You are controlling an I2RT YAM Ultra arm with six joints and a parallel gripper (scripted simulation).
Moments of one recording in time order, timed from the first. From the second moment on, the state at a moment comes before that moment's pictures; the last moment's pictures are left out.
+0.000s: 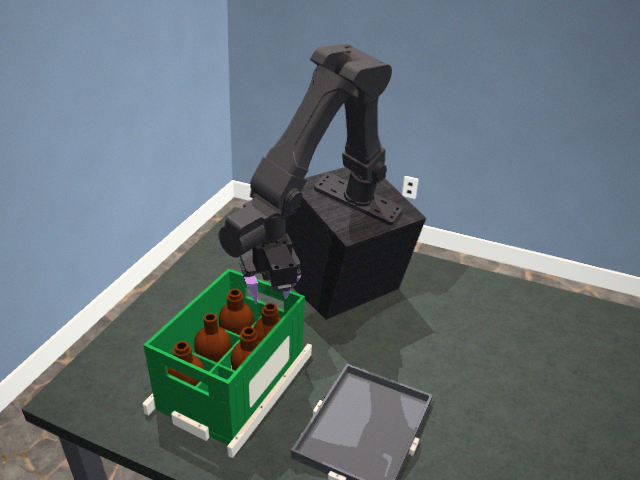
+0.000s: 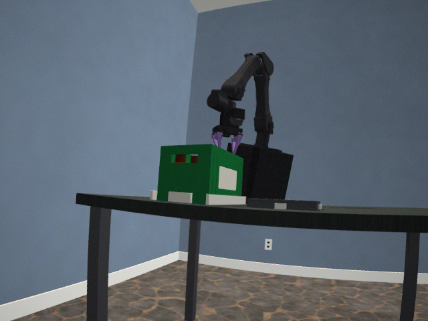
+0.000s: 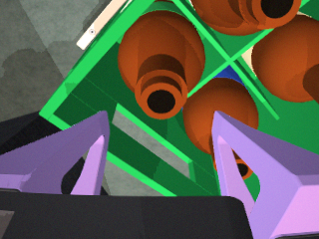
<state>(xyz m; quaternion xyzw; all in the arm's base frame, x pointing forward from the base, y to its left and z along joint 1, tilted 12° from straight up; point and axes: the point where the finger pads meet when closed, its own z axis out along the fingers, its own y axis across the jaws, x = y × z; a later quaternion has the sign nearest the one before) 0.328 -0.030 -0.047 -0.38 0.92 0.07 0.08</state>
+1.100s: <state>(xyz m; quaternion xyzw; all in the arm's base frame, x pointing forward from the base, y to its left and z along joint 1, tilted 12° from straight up) 0.328 -0.028 -0.055 -0.38 0.92 0.07 0.08</state>
